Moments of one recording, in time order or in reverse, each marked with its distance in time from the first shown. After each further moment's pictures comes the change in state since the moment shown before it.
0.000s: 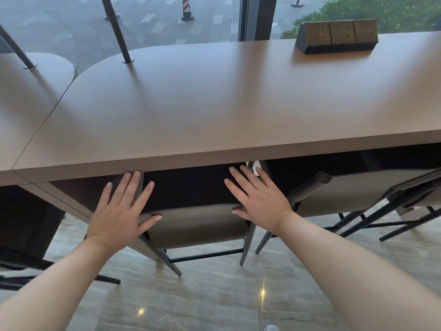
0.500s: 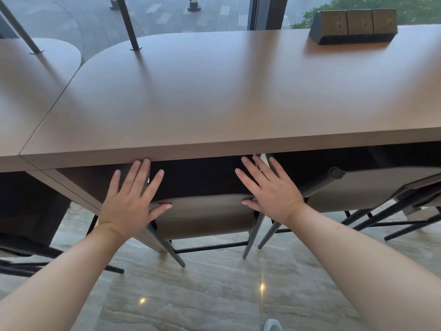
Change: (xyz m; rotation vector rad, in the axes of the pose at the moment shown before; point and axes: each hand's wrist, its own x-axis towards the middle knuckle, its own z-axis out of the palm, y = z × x) left_hand 0.004 0.007 0.008 0.031 0.145 0.006; right_hand 0.000 0.006 0.005 -0.063 0.041 0.005
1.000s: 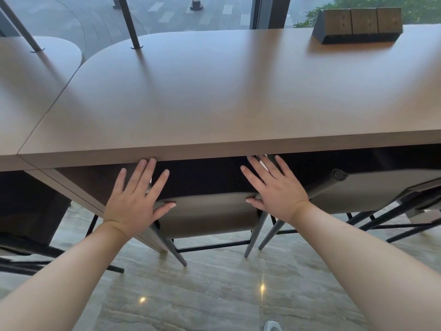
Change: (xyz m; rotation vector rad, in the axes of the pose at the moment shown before) left_hand 0.004 0.005 0.006 0.026 0.066 0.029; right_hand 0.002 0.009 0.009 0.044 -0.031 0.035
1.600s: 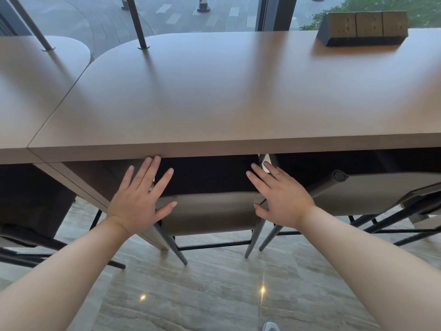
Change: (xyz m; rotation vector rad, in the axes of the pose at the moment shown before) left_hand 0.006 0.006 -0.024 -0.113 -0.141 -0.046; right_hand -0.017 0.000 -0.010 0.162 -0.146 0.028
